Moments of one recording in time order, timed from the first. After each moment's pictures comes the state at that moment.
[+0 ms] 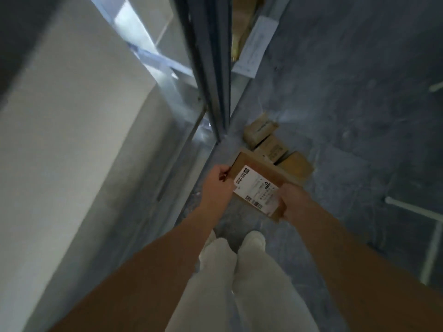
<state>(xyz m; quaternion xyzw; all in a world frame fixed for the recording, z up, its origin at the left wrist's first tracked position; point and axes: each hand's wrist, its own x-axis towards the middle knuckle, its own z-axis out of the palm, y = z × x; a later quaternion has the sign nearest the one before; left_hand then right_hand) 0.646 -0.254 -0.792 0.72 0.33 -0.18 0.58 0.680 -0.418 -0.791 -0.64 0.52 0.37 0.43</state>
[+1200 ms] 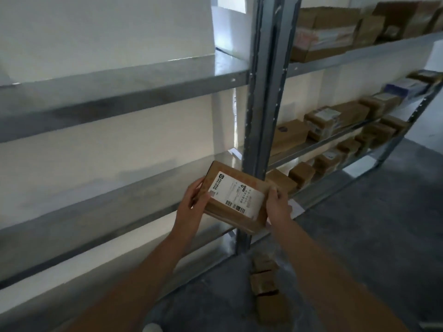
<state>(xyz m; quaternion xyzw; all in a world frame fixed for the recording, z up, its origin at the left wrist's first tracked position) 0.545 -0.304 -0.296 0.67 0.26 0.28 0.63 0.707 -0.432 -0.305 -0.80 0.03 0.23 0.56</state>
